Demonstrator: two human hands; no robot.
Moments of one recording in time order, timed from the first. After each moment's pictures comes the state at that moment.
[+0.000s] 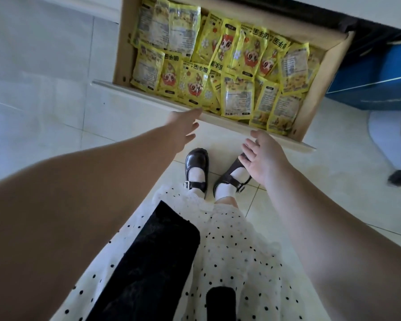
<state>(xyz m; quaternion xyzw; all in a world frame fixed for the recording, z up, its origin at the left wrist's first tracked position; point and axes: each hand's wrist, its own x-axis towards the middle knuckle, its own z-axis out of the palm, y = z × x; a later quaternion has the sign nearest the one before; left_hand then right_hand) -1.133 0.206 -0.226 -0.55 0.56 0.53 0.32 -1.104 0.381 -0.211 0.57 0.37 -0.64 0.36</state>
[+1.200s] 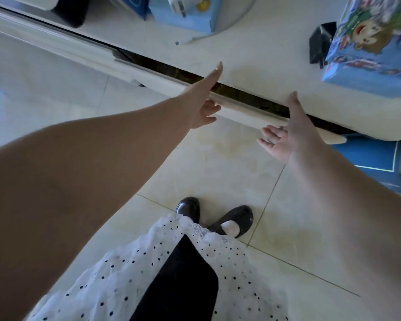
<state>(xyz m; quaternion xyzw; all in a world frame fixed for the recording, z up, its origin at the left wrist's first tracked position) -1.327 0.235 -0.210 -0.48 0.54 0.61 0.32 -1.305 0.419 -0.214 0.52 0.41 -0.68 0.32</state>
